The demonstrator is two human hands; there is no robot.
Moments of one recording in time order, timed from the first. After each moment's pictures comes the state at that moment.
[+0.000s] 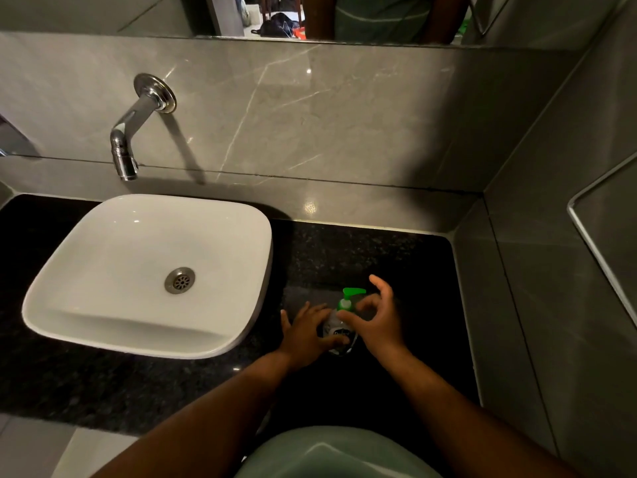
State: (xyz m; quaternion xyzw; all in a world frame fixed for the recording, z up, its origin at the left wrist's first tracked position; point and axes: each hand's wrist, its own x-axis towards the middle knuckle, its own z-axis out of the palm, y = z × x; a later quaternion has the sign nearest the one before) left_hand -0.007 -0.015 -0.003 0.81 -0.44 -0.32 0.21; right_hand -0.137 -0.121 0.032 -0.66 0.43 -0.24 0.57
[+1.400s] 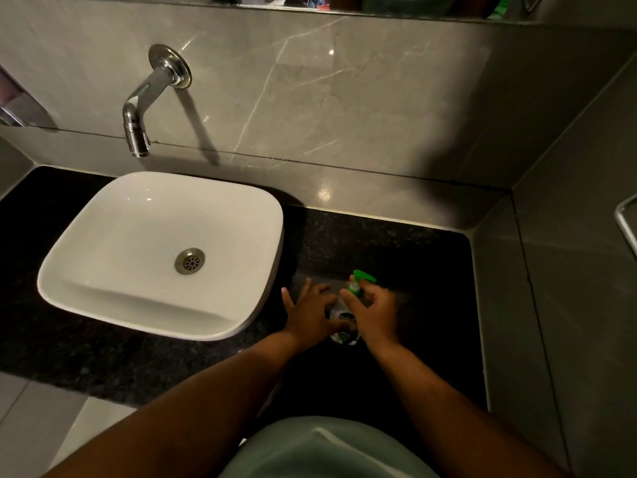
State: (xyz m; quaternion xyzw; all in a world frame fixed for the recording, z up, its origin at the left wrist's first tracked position) left_hand 0.001 -0.027 -0.004 0.85 -0.44 -0.24 0.17; right_hand -0.113 -0.115 0.041 -0.63 0.44 -0.23 0.59
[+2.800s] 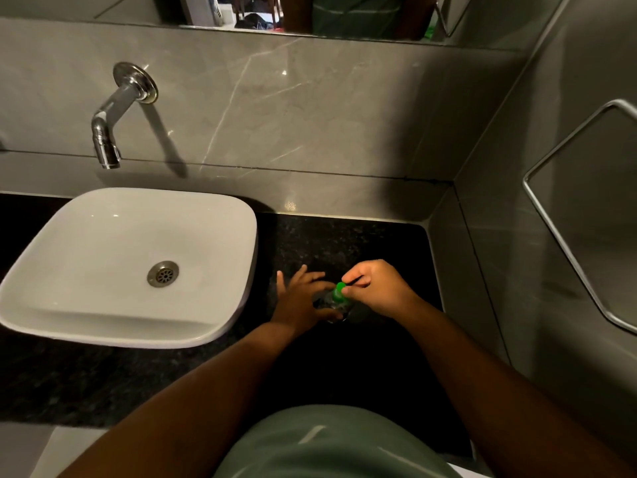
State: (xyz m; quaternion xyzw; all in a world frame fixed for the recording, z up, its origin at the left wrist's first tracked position) left_hand -0.009 -0.034 0.034 0.79 -0.53 -0.18 0.24; right_hand -0.152 -0.144 0.127 -0.77 0.42 -0.03 0.49
